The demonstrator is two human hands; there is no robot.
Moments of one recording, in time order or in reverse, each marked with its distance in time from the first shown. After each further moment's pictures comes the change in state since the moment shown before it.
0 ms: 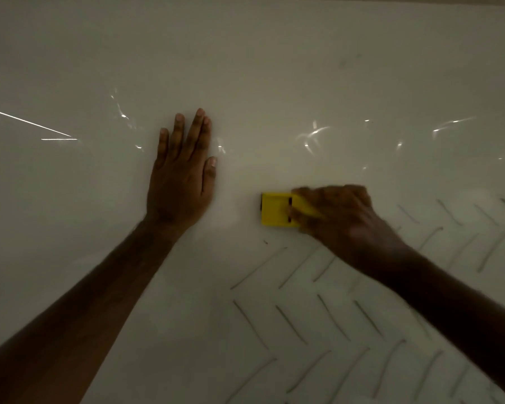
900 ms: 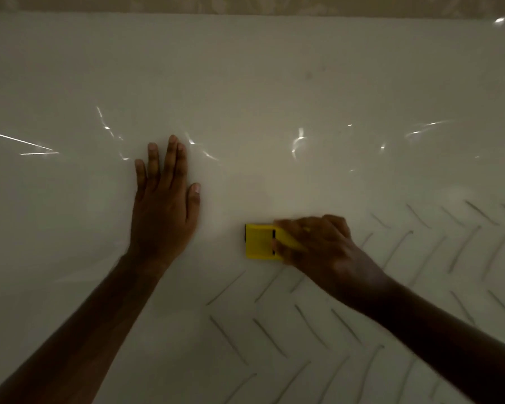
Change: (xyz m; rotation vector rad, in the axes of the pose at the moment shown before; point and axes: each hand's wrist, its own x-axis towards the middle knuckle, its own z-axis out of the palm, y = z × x) left_hand -0.018 0.028 0.006 0.005 -0.039 -0.074; right_hand -0.041 -0.013 -0.001 0.073 -0.013 0.060
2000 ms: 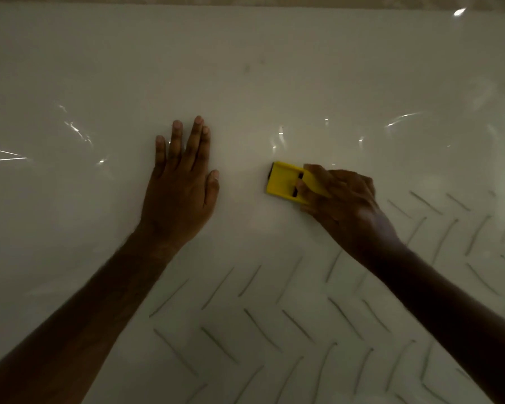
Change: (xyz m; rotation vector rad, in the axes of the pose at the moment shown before) left_hand 0.053 0.105 0.024 0.052 -0.038 0.203; right_hand -0.035 0.100 -0.046 -0.108 0.101 0.258
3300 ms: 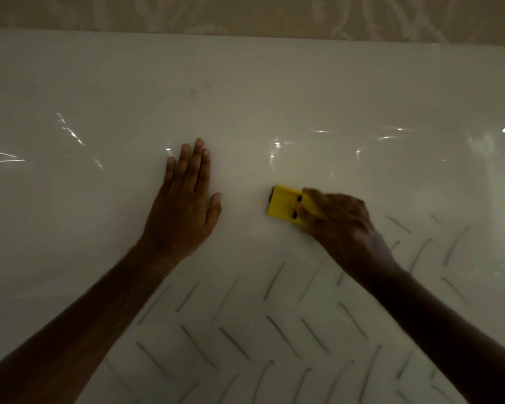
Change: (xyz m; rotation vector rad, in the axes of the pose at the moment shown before) left_hand 0.028 0.092 0.014 0.006 -0.003 0.044; right_hand -0.051 0.083 -0.042 0.048 -0.011 -0.019
